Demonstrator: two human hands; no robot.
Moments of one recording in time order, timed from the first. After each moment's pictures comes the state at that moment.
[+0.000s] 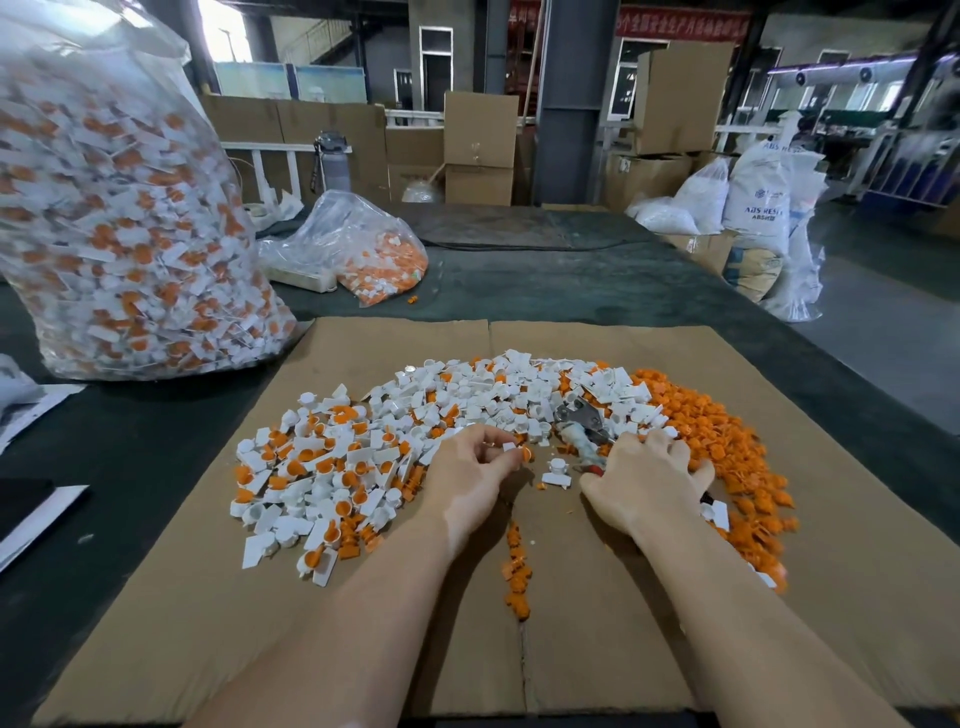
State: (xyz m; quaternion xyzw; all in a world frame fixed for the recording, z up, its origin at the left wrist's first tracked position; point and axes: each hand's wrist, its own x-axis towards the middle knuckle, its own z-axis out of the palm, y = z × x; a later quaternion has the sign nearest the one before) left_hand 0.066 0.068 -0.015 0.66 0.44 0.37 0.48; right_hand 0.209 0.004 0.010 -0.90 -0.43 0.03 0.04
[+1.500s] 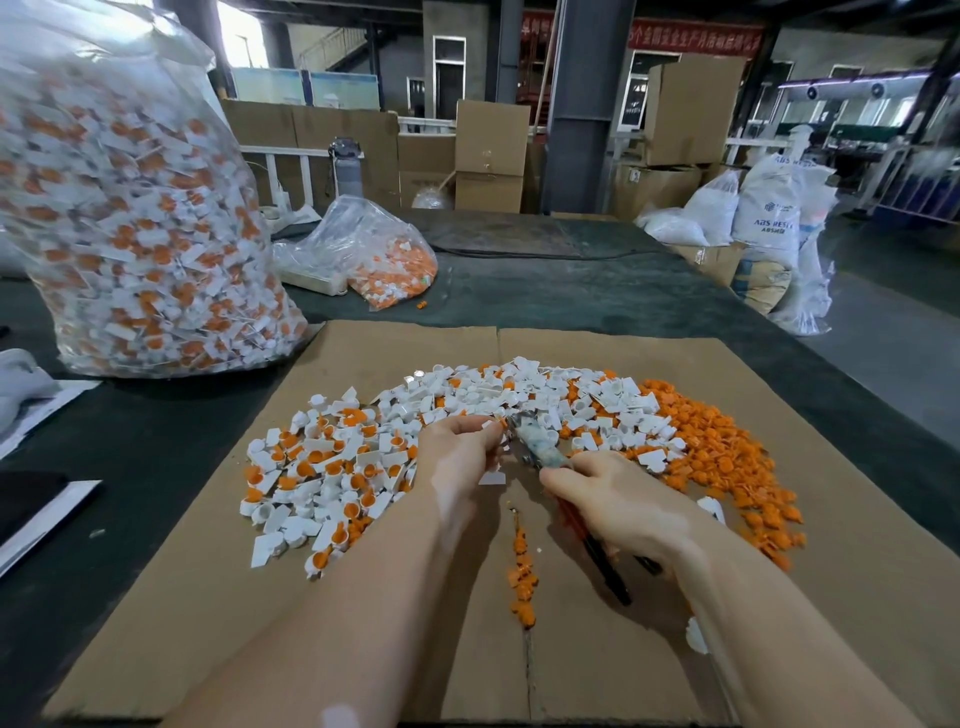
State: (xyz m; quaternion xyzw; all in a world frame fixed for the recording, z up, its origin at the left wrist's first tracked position) left_hand 0.067 0.078 0.009 0.41 0.48 0.46 0.62; right_hand 0.182 -0.019 0.051 -0.73 -0.55 0.34 0.24
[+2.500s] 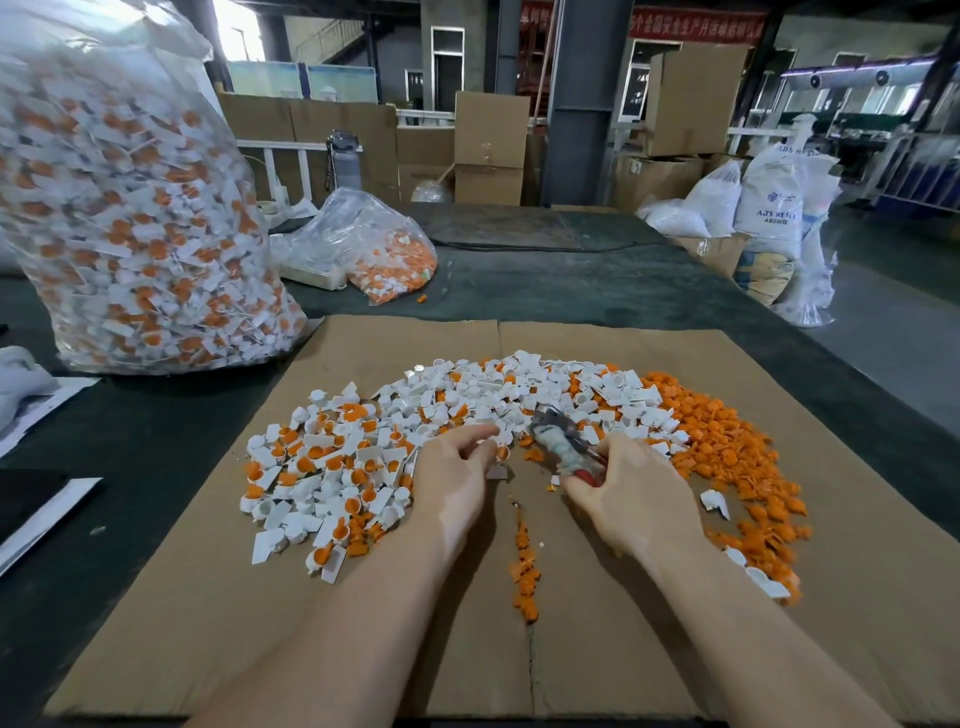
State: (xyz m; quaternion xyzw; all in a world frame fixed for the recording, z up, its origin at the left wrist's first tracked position) left_hand 0.054 0.063 -0.009 0.62 0.51 0.41 0.43; right_hand 0.197 -0.006 0.008 -0.83 -0.52 0.00 0.17
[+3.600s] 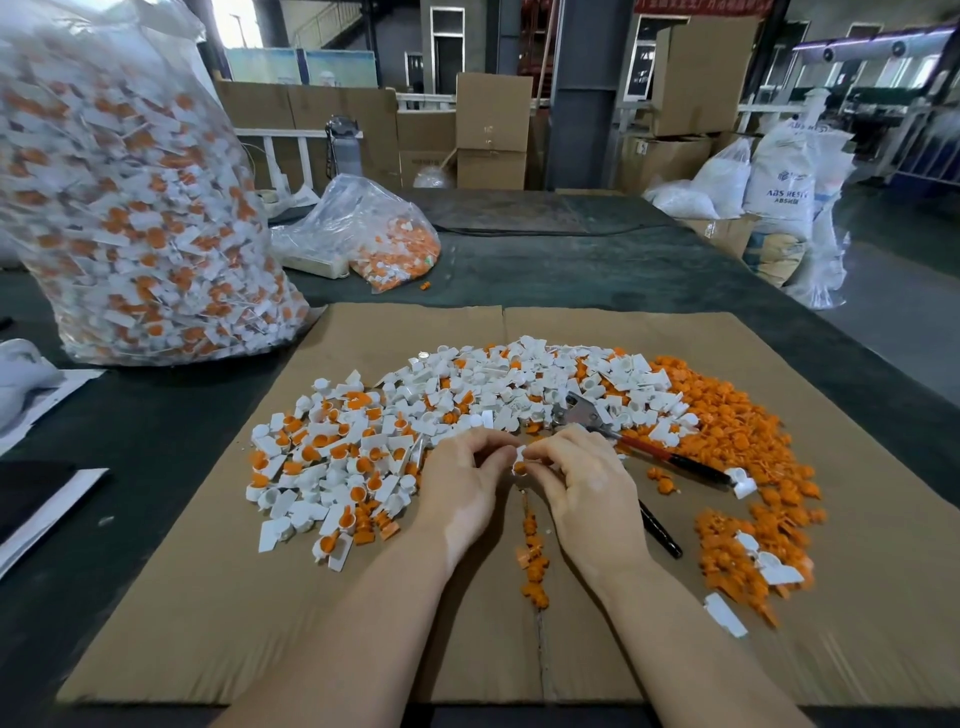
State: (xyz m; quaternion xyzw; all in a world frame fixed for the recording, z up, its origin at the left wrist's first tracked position) left_hand 0.048 0.058 -0.017 0.71 0.47 0.36 0.38; right_hand 0.162 -0.004 -0.021 -0.65 -0.64 -0.08 0.40
